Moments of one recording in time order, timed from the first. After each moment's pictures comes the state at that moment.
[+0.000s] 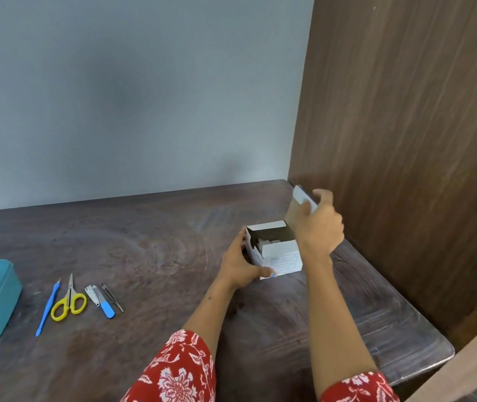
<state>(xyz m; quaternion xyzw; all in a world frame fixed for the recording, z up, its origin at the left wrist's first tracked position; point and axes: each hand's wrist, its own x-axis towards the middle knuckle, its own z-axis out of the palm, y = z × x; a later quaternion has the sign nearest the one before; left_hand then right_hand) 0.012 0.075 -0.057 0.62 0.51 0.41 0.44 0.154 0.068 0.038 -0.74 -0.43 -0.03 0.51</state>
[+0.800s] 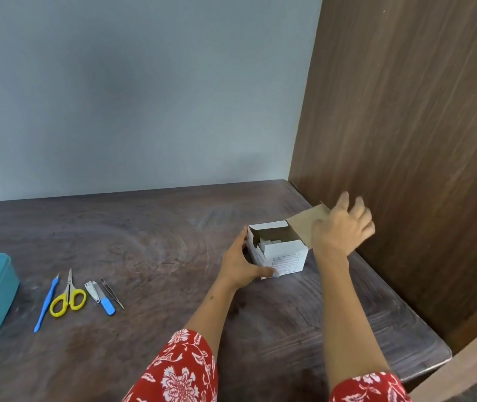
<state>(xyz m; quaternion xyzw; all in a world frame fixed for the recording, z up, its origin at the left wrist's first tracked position) 0.011 0.077 -0.063 0.61 0.51 0.41 0.46 0.181 0.071 0.034 -0.83 -0.43 -0.08 0.35</state>
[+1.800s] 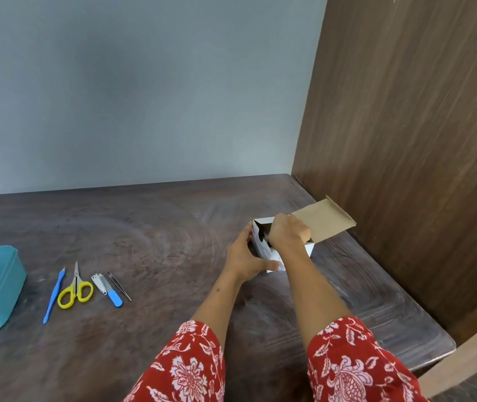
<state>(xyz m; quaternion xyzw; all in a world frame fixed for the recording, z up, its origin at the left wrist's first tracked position) 0.009 0.070 -0.055 0.59 0.50 0.41 0.47 0.109 0.093 0.014 -0.80 -0.59 0.04 0.05</state>
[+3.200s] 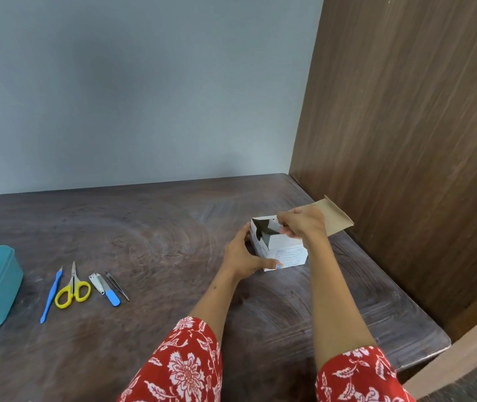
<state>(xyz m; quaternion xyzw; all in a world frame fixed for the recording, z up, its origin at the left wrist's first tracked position) 0.008 0.075 -0.057 0.60 0.51 0.41 0.46 0.148 0.083 0.034 -0.72 -0.44 0.33 0.42</state>
